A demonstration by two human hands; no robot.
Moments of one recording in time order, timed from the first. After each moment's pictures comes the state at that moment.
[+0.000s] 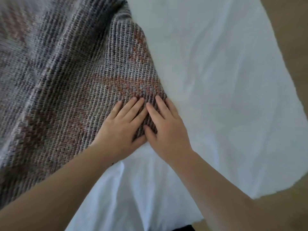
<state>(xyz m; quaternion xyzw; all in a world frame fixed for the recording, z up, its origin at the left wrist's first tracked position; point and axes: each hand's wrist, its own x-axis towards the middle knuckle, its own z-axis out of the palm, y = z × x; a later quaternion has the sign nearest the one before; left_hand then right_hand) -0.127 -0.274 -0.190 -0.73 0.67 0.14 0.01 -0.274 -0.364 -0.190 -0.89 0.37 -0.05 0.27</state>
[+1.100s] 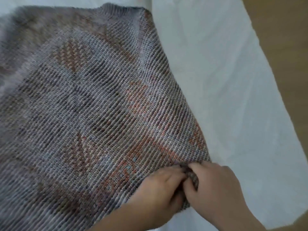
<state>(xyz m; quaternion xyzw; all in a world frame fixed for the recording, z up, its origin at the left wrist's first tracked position) -0.217 -0.234 -0.173 -0.67 0.59 0.35 -0.30 -0.326 -0.356 -0.104 -0.89 0.39 0.19 0.15</state>
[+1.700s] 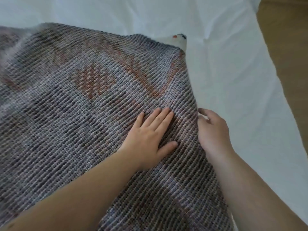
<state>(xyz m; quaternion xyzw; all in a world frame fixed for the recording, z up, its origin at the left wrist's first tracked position) -0.022 -0.348 -0.178 -0.79 0.58 0.22 -0.06 -0.130 -0.489 -0.137 -0.71 0.56 -0.06 0.43</state>
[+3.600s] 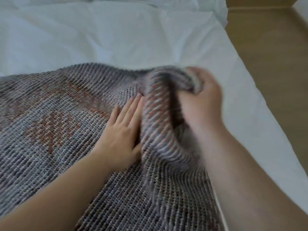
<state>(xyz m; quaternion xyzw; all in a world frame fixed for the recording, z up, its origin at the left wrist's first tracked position) 0.050 -0.436 -0.164 -0.78 0.59 0.12 -0.19 -0.053 -0.594 -0.106 -0.74 0.41 -0.35 0.40</state>
